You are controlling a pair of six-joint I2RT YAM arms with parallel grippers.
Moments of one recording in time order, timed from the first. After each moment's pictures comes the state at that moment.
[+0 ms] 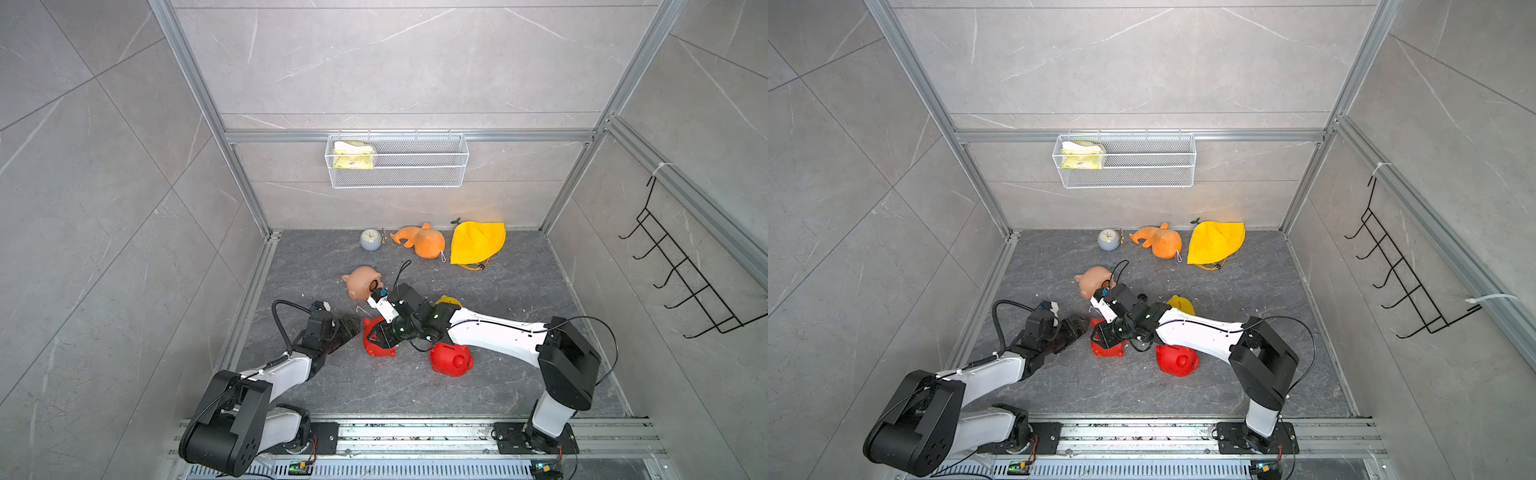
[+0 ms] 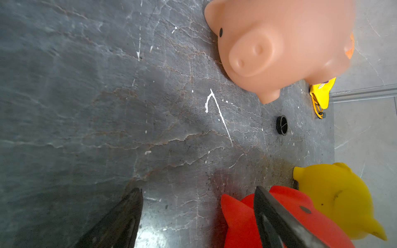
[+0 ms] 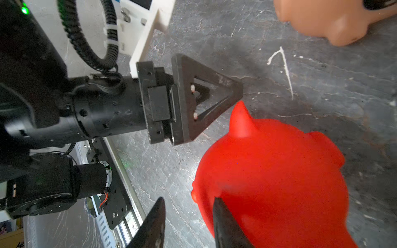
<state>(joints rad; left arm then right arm) -0.30 1.25 0.35 0.18 0.17 -0.83 0.96 1.75 1.24 -0.30 -0.30 0.43</state>
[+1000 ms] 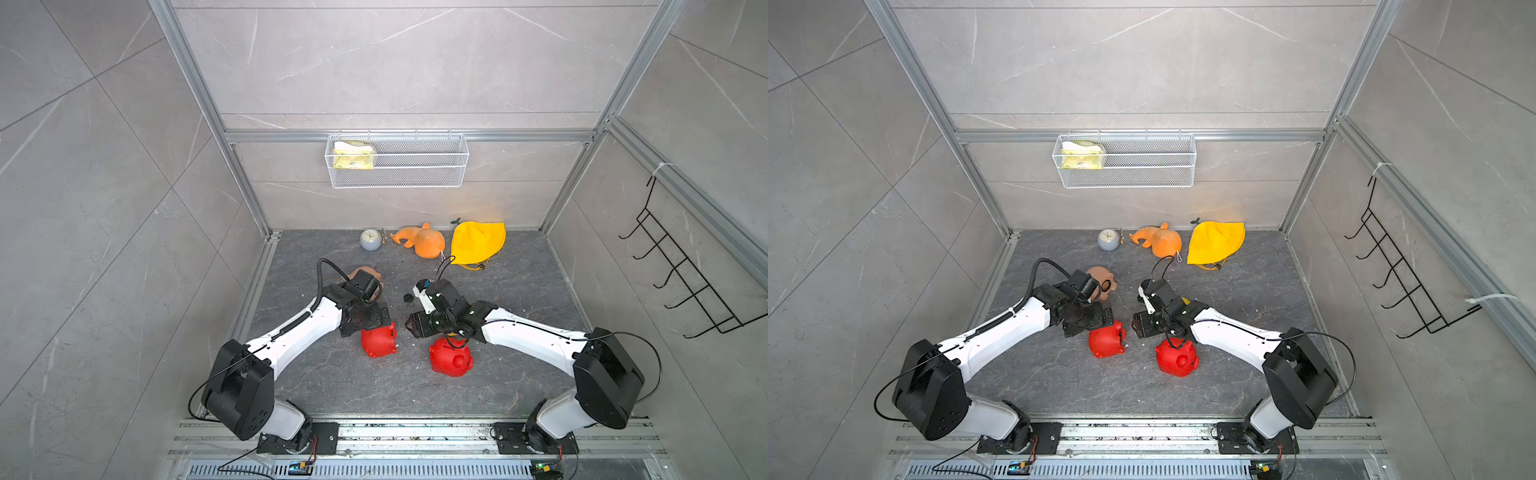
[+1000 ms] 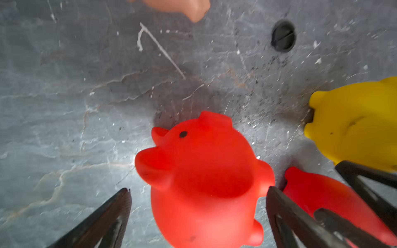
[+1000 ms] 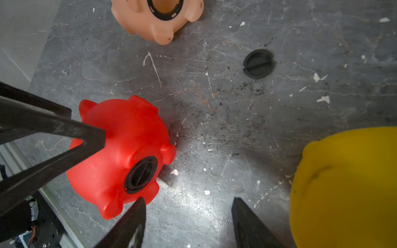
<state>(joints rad) -0.60 1.46 1.09 -0.85 0.03 -0.76 0.76 1.55 1.00 -0.35 -0.13 0.41</state>
